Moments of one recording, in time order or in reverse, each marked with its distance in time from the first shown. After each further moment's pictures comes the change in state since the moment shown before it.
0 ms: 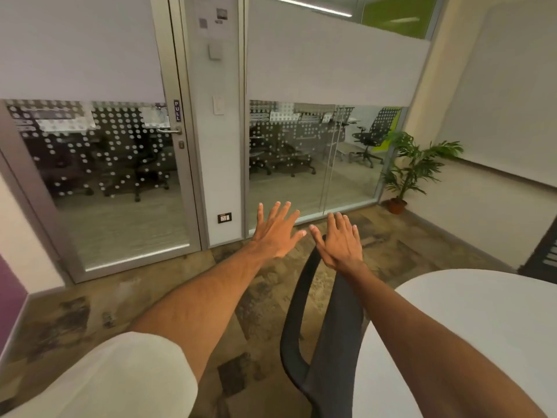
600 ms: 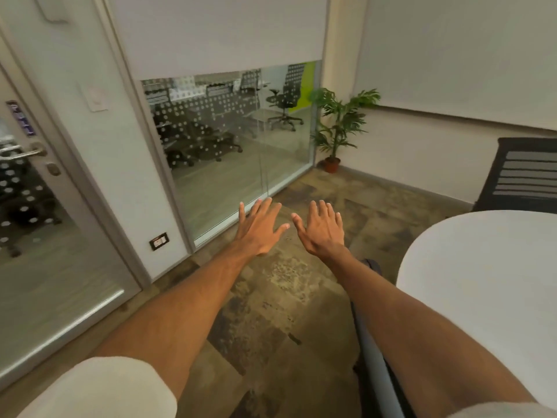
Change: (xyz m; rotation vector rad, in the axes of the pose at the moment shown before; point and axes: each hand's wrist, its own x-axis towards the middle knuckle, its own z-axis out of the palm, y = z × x) left_hand 0.253 -0.098 0.098 -0.126 -0.093 0.311; right_hand 0.209 -0.013 0.104 -0.031 -0.001 0.402
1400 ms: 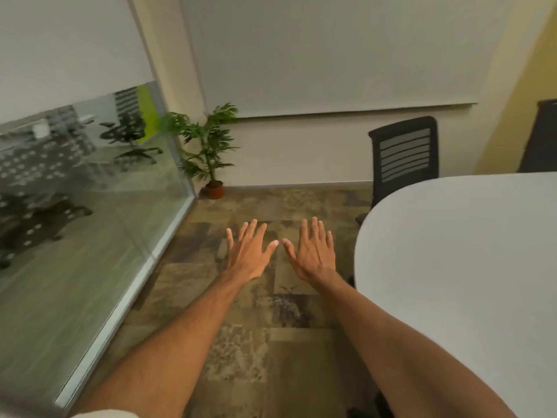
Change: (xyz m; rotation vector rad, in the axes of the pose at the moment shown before) left_hand 0.376 0.114 0.119 -0.136 -0.105 0.451; right_hand 0.255 0.187 0.031 -0.094 0.141 0.563
